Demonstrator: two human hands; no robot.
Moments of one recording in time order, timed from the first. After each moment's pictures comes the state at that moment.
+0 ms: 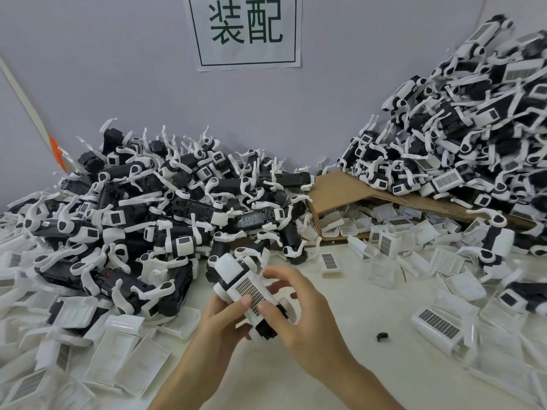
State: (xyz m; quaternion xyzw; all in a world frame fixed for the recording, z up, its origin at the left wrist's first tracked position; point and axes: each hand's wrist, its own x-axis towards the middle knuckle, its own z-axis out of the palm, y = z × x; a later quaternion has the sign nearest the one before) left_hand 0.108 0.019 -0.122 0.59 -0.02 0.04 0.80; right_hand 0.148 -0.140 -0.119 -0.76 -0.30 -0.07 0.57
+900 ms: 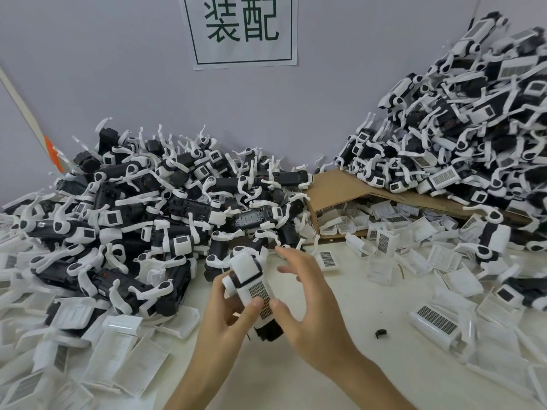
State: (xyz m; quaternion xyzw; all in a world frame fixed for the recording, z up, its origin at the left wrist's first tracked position) left_hand 0.110 0.006 -0.128 0.72 -0.04 0.18 0.67; right_hand 0.154 -0.147 -0.117 -0.77 -0.31 -0.17 0.53
